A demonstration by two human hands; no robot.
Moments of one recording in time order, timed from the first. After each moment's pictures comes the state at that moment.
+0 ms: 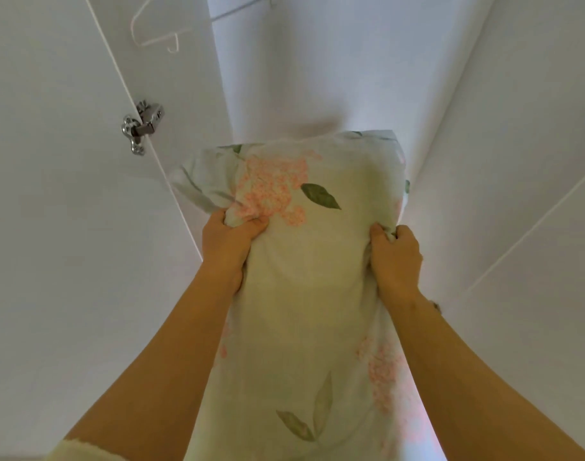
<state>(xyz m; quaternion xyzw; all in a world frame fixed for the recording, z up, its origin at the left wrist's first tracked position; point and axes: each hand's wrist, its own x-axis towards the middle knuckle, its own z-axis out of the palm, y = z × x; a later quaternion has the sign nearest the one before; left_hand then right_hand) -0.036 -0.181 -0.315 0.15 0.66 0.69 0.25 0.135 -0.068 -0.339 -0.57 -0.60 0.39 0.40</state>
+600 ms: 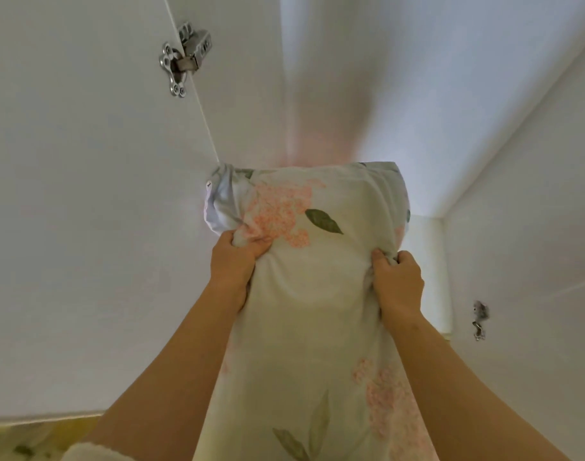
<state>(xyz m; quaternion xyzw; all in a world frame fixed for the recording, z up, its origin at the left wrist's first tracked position) -0.072 -0.211 -0.393 0.00 0.72 0.63 0.27 0.086 -0.077 -0.421 -0.58 -0.62 0.46 0.24</state>
